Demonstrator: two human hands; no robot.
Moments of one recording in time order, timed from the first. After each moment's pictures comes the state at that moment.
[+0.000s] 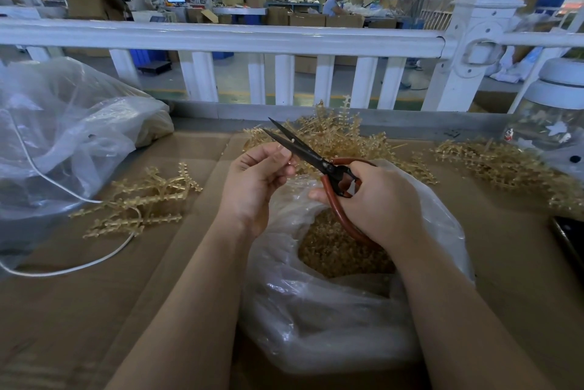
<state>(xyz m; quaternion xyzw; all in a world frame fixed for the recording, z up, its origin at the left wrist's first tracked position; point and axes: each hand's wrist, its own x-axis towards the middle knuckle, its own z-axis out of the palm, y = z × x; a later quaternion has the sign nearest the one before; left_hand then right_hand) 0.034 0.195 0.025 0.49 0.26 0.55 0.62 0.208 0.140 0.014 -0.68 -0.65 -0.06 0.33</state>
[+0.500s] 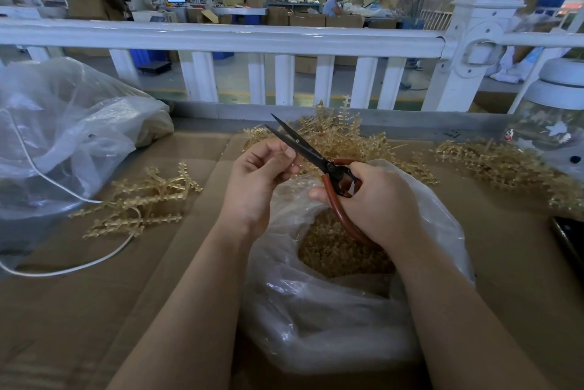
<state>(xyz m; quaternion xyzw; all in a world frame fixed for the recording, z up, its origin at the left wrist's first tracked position) 0.038 0.196 0.022 0.53 0.23 0.57 0.59 0.209 0.141 0.011 -0.67 -0.65 -0.02 0.37</state>
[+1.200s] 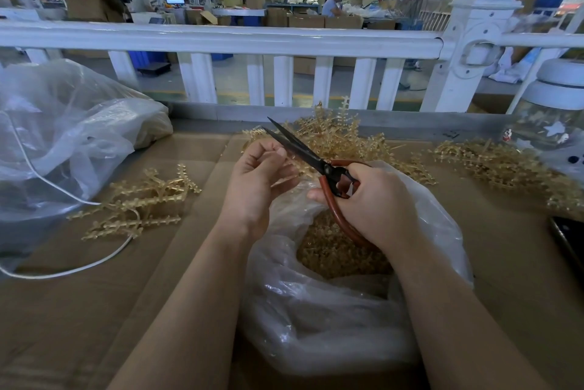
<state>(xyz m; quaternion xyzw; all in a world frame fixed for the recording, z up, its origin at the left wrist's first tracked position) 0.039 0.198 0.019 0.50 0.28 0.56 0.60 0.208 0.142 0.011 -0.67 -0.65 -0.01 0.37</state>
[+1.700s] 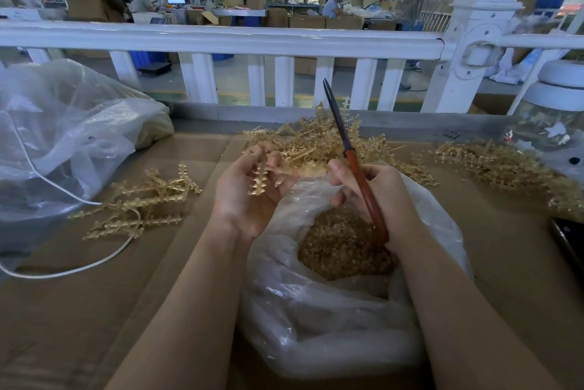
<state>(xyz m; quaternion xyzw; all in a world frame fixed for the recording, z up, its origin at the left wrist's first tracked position) 0.033 0.201 0.025 0.32 0.17 0.53 0.76 0.209 0.143 0.020 -0.58 -0.48 0.35 0.55</state>
